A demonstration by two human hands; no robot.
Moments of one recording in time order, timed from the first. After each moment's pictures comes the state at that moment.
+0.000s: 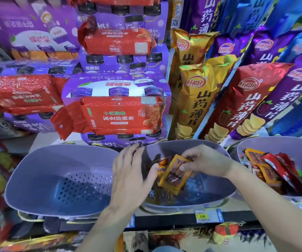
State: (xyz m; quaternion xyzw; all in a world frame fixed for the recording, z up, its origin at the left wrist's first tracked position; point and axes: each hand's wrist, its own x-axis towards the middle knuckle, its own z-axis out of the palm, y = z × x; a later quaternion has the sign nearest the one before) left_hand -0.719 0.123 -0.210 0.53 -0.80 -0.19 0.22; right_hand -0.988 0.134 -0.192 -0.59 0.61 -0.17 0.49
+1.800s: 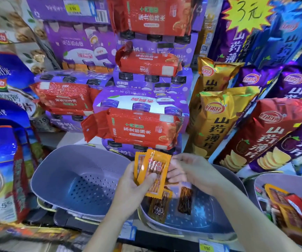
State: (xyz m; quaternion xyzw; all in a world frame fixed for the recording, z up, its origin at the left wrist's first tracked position) left_hand -0.709 0.125 -0.207 0.51 -0.52 -0.53 0.42; right_hand -0.952 0.094 -0.197 -0.48 0.59 -0.27 0.59
